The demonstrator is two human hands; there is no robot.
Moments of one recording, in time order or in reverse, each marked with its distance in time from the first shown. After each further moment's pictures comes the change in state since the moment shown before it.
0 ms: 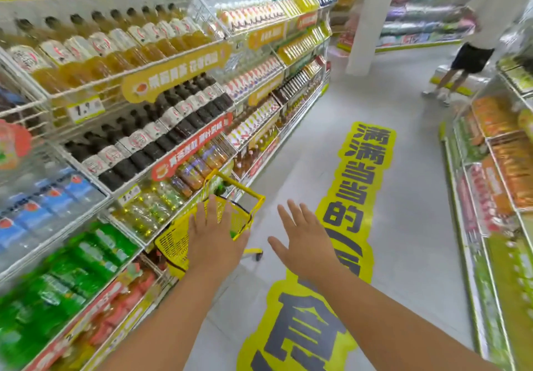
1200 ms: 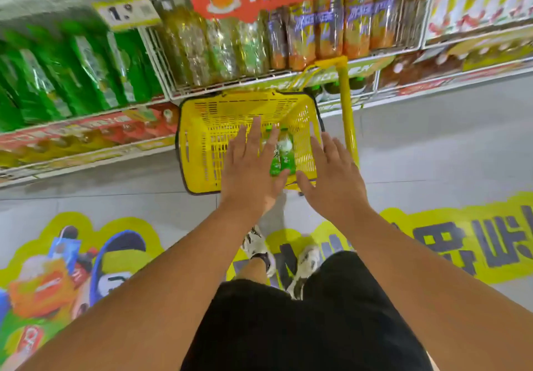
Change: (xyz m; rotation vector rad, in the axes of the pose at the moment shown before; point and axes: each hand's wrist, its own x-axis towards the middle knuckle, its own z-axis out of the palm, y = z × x) left_hand 0.280 -0.067 0.325 -0.012 -0.129 -0.686; right_hand 0.439 0.045 0.331 0.024 -0.499 -0.618
